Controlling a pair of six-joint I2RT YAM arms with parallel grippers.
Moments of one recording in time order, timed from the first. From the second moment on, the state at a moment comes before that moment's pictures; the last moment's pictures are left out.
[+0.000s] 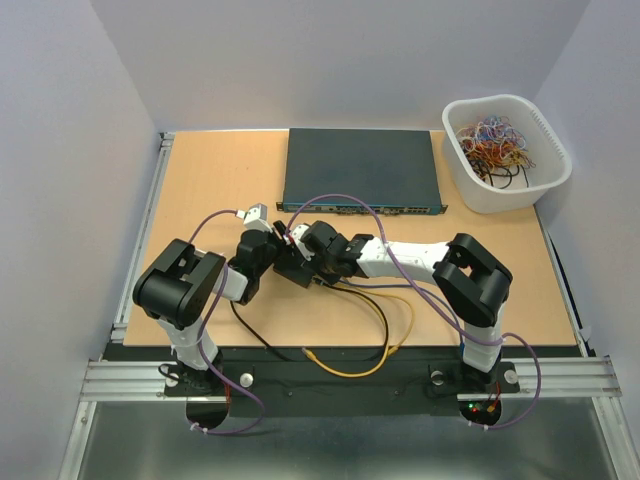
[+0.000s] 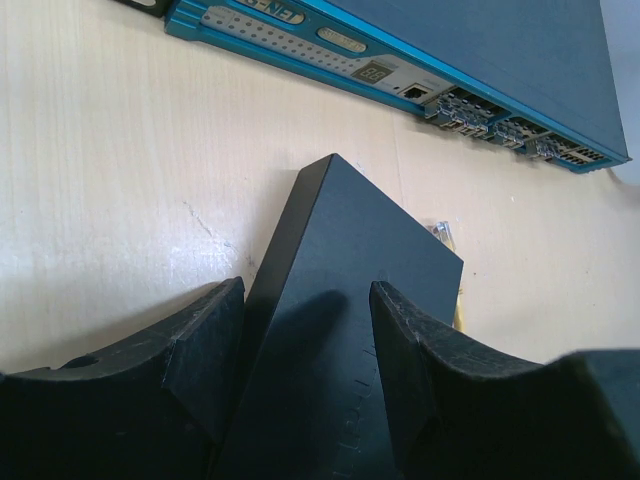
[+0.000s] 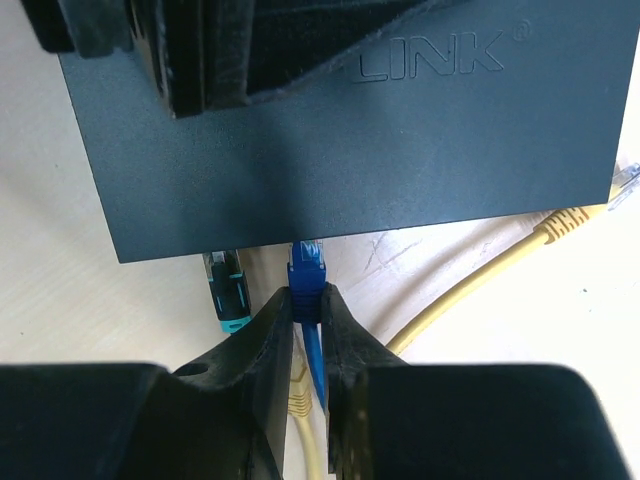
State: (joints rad) left arm -0.43 1.71 0.41 0.94 0.04 -0.73; right arm 0.96 1.90 1.25 -0.33 0.09 -0.06
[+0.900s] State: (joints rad) left arm -0.48 1.71 0.34 1.05 -0.05 -0.71; right arm 0.94 1.89 1.22 -0.28 0.01 -0.14
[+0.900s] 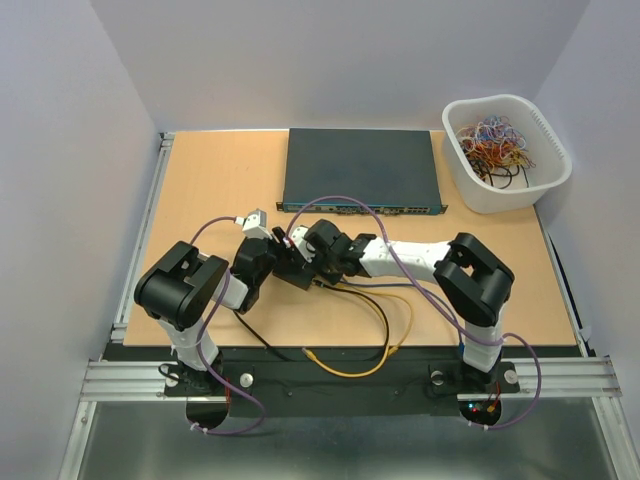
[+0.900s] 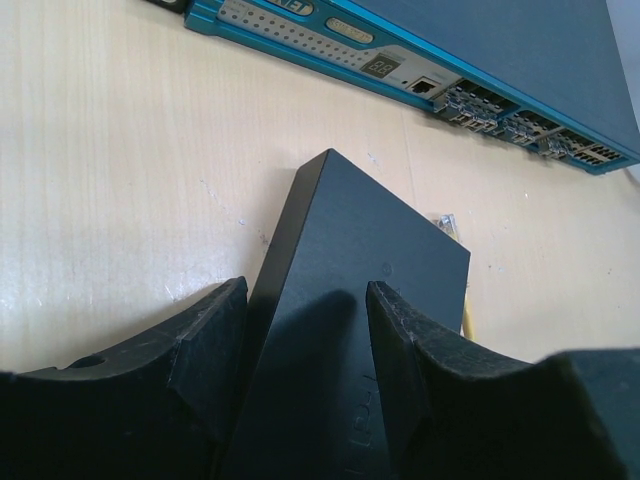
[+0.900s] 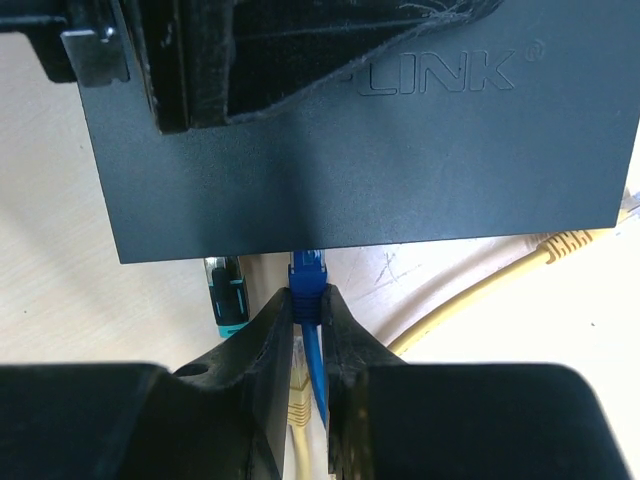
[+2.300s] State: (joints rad) left arm -0.27 1.38 0.55 0.25 0.00 -0.64; right arm 0.97 1.76 1.14 0.03 0.07 -0.08
